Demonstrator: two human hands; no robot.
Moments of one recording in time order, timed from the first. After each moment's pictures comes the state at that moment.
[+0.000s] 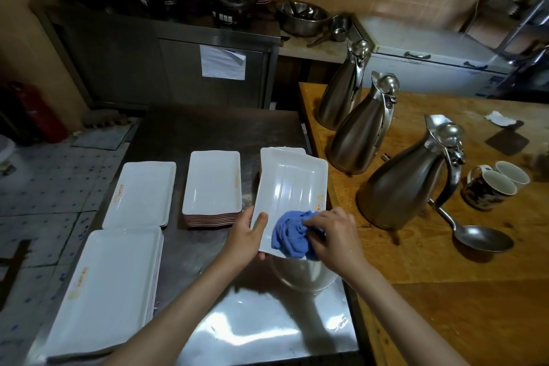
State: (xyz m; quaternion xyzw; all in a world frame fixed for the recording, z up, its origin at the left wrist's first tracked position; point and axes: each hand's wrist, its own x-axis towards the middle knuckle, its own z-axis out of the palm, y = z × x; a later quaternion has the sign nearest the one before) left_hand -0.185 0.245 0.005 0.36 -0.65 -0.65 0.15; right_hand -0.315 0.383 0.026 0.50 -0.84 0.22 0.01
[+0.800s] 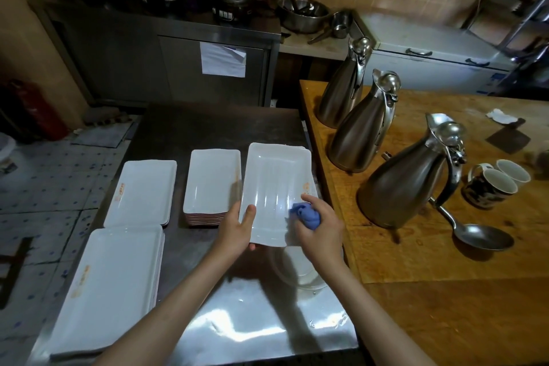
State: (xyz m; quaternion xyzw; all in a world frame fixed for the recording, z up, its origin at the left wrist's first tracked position) left_hand -0.186 0.229 -0.002 0.40 -0.66 -0.60 0.20; right_hand -0.287 0.352 0.020 0.31 -0.80 0.52 -0.03
